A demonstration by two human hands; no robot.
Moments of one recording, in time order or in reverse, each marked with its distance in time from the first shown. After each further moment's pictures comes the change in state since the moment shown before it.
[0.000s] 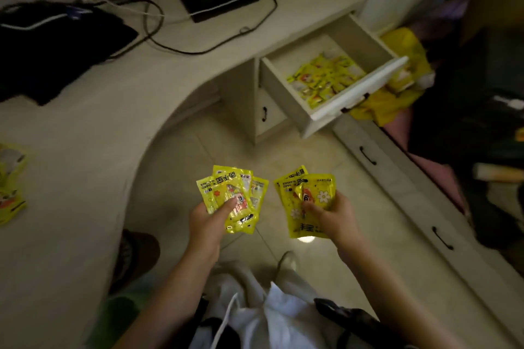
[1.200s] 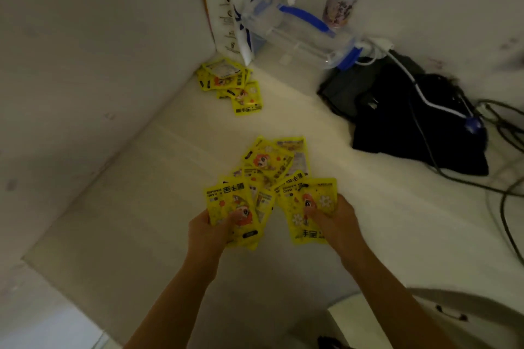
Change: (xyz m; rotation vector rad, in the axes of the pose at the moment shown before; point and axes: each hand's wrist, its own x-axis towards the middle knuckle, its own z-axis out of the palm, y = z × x) left_hand 0.105 0.067 -0.379 -0.643 0.811 -0.011; right_hand -0.023 -0.219 0.522 -0.687 -0.820 -0.461
